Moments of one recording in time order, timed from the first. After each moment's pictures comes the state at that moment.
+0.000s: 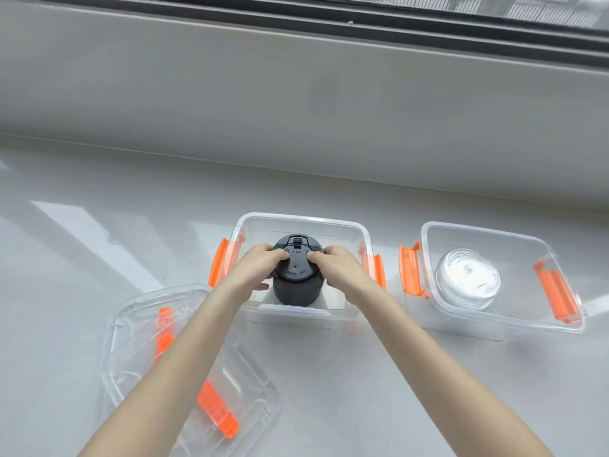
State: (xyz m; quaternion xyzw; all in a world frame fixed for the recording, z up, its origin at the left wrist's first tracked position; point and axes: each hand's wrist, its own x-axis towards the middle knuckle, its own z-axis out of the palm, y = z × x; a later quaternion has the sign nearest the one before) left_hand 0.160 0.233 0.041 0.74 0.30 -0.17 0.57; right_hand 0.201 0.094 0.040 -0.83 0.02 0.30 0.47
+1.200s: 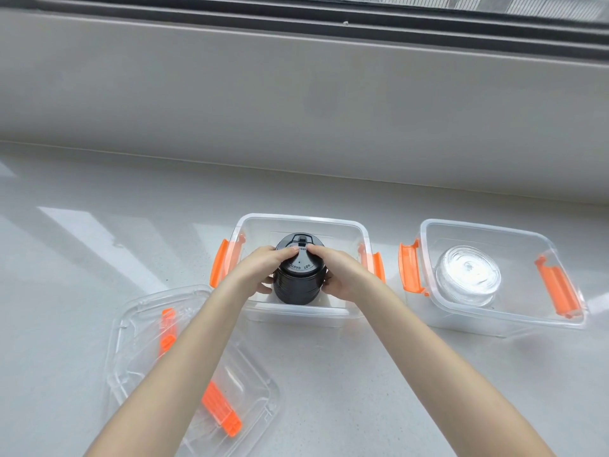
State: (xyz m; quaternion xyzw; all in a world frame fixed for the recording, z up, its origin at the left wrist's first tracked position) left_hand 0.166 0.230 0.041 0.74 0.30 -0.23 0.56; right_hand 0.206 0.095 0.032 -0.65 0.15 0.40 0.63
